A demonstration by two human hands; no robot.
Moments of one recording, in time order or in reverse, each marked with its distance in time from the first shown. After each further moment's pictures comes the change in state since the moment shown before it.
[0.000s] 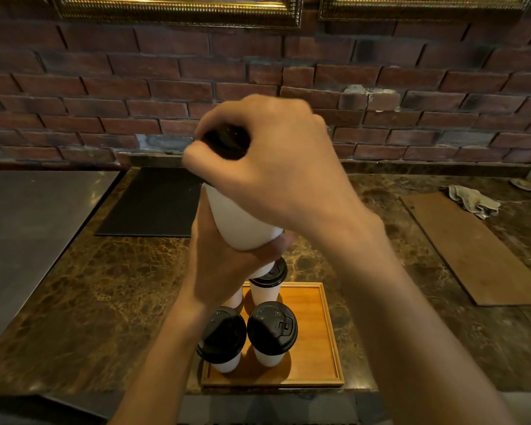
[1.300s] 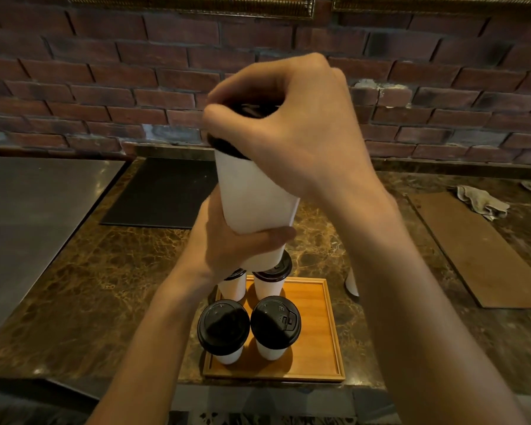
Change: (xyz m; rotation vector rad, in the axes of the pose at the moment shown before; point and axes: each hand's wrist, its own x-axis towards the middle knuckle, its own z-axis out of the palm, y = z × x) left_hand 0.012 0.000 -0.013 -0.032 -0.130 -0.085; right_hand 0.010 0.001 -0.006 0.250 0.033 0.022
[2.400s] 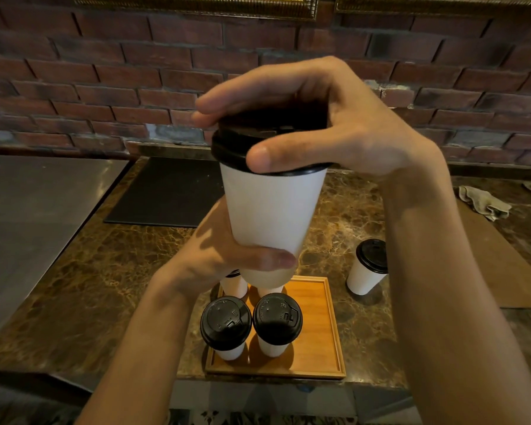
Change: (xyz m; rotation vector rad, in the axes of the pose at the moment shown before) left_hand -0.009 0.014 -0.012 -0.270 -0.385 -0.103; right_hand 0.013 0.020 -0.036 0.341 -0.662 -0.232
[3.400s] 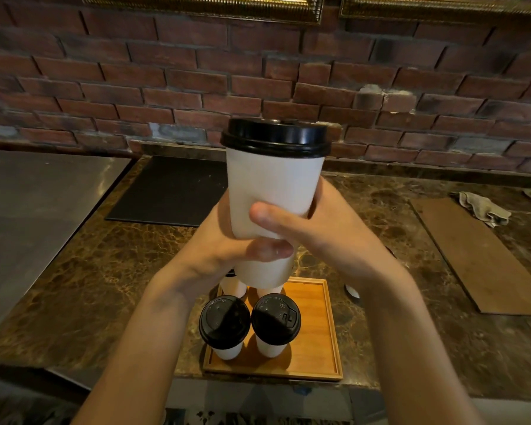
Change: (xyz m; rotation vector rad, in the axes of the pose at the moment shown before) left_hand -0.001 -0.011 -0.005 -0.117 0.057 -0.081; right_hand -0.047 0.028 0.074 0.327 0.454 0.461
